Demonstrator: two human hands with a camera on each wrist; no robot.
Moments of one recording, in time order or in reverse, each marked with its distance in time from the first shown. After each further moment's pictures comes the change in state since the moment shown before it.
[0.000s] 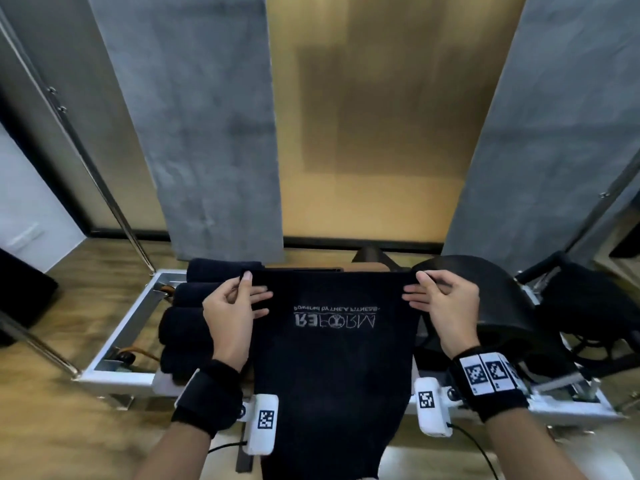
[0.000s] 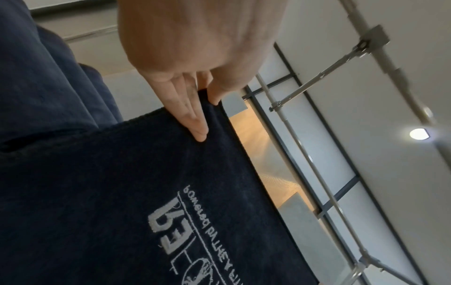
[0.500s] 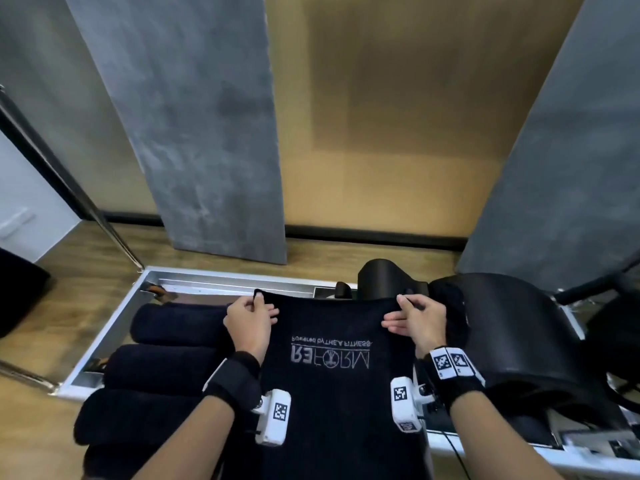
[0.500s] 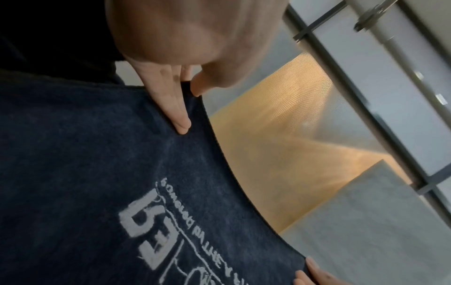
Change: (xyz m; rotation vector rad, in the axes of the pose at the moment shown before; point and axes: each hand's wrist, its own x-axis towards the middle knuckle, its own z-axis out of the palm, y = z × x) left_hand 0.172 -0.138 0.128 0.249 0.178 -0.261; right_hand 0.204 0.125 0.082 -0.047 -0.014 0.465
